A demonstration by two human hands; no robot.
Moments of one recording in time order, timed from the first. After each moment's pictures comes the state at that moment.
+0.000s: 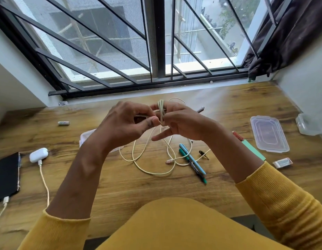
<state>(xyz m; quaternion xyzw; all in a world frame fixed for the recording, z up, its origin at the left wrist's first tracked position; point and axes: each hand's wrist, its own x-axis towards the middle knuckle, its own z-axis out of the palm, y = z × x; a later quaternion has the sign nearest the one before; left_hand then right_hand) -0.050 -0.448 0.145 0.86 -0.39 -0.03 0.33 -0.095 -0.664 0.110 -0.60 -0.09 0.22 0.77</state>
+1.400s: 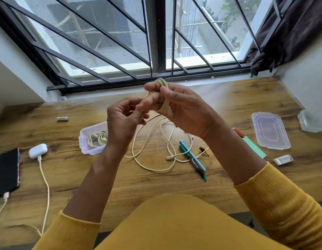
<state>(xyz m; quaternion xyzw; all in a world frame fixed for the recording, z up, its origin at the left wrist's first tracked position) -0.059 -0.466 0.094 0.71 -0.15 0.01 0.69 -0.099 -0.654 0.130 -0.47 -0.20 0.10 0.85</state>
